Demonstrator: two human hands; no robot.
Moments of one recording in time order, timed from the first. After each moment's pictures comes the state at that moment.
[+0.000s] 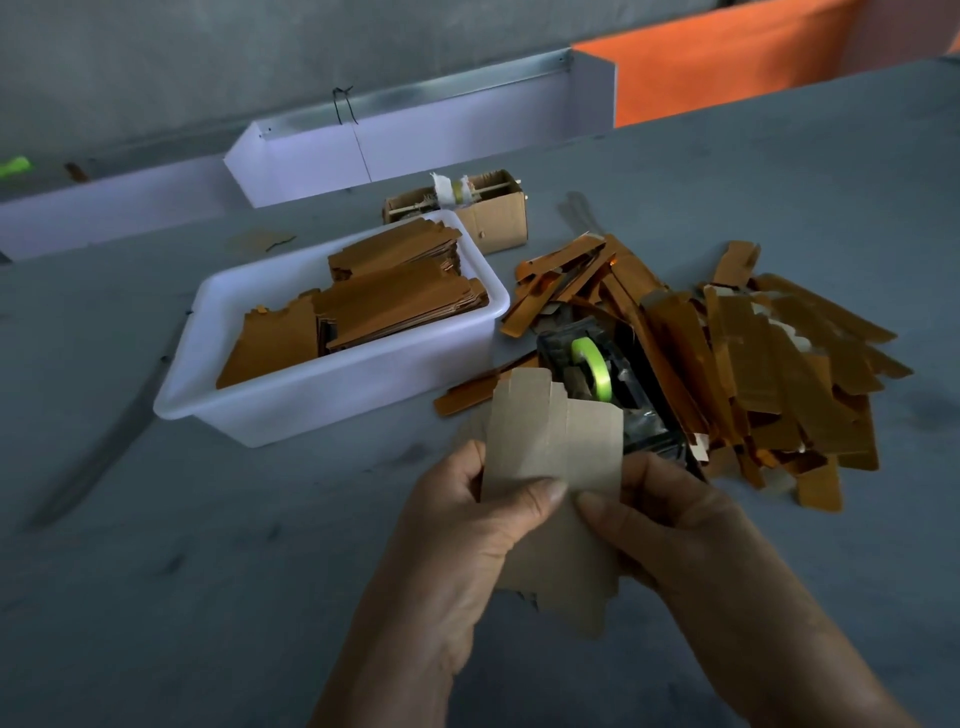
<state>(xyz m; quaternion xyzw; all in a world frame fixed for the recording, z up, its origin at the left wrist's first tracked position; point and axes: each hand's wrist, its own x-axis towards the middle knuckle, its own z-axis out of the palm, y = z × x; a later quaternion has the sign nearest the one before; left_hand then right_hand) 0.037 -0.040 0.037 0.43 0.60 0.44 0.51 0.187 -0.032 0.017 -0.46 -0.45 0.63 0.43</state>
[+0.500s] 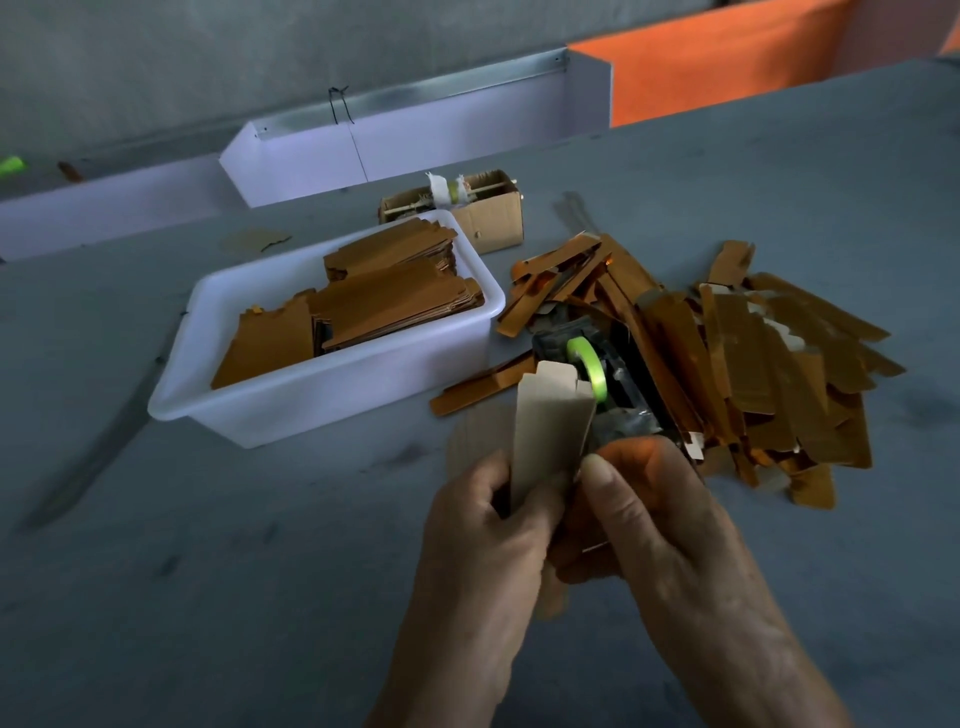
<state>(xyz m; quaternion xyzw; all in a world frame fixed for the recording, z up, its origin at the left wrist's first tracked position) 0.061 -0.048 0.037 0.46 0.61 0.47 0.45 0.176 -0.044 0.027 -0.46 -0.55 0.50 0.49</state>
